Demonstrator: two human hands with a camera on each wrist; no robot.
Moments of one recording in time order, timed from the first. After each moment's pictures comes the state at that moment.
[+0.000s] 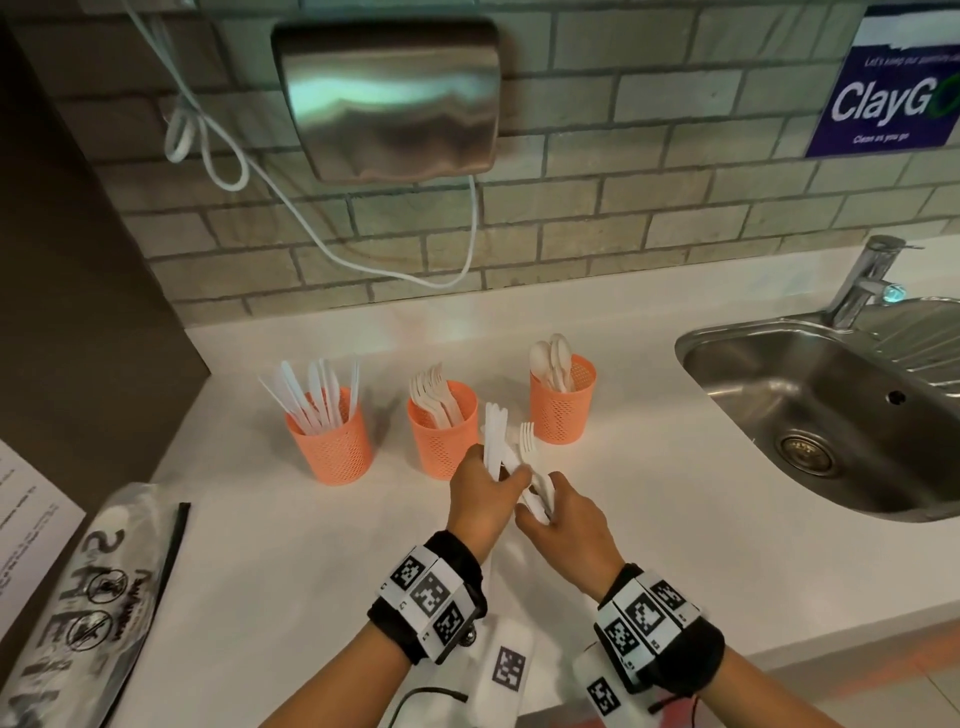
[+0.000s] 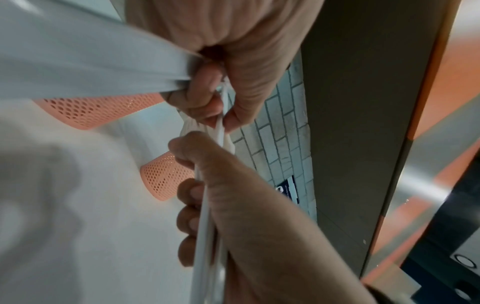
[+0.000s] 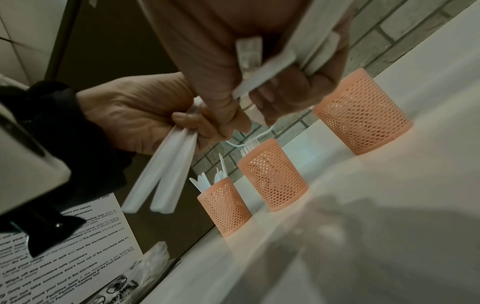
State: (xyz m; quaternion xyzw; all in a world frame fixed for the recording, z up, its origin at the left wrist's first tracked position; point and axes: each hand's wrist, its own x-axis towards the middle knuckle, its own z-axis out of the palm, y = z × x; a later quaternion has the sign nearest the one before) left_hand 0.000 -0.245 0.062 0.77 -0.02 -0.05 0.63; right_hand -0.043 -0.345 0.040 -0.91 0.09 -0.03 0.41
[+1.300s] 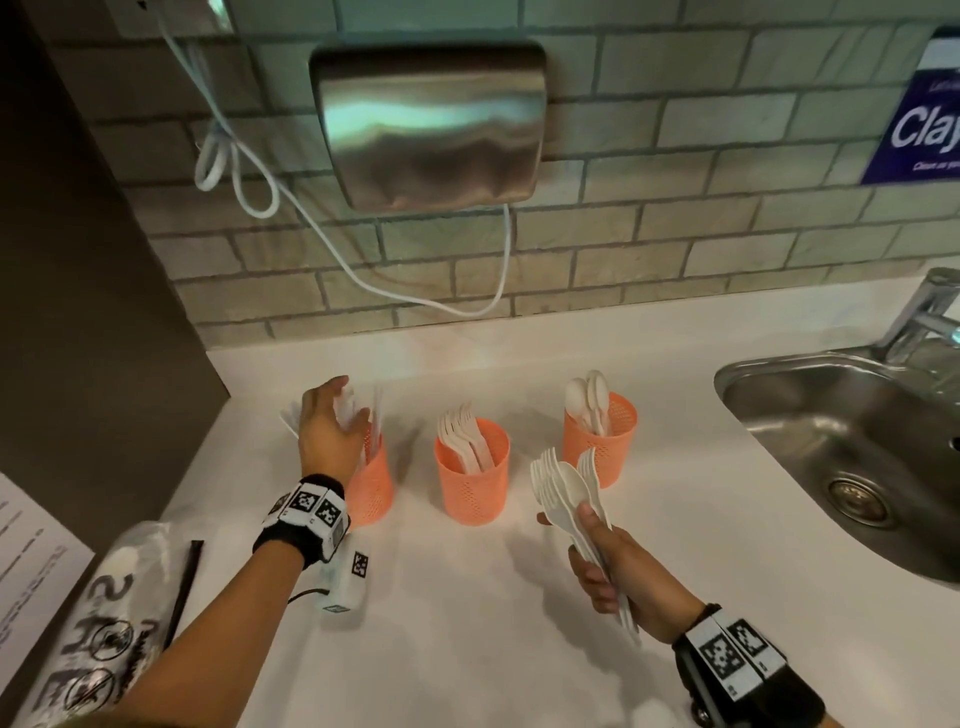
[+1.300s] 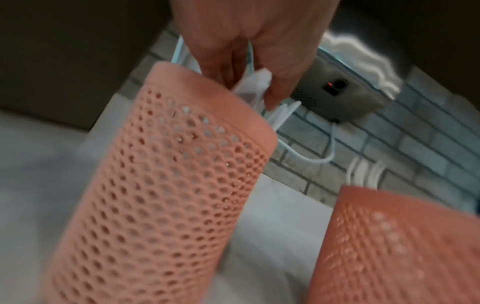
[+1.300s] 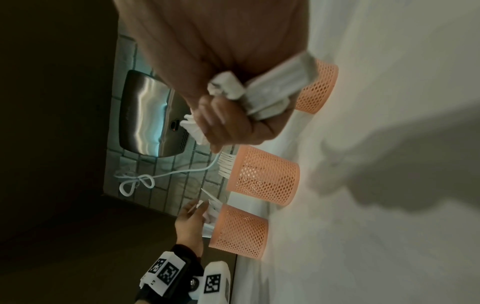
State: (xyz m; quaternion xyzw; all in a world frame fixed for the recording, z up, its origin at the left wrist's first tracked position) left_hand 0.156 -0.094 0.063 0.86 0.01 0.23 0.45; right_hand -0.017 -0.365 0.060 -0.66 0.09 0.18 0.72
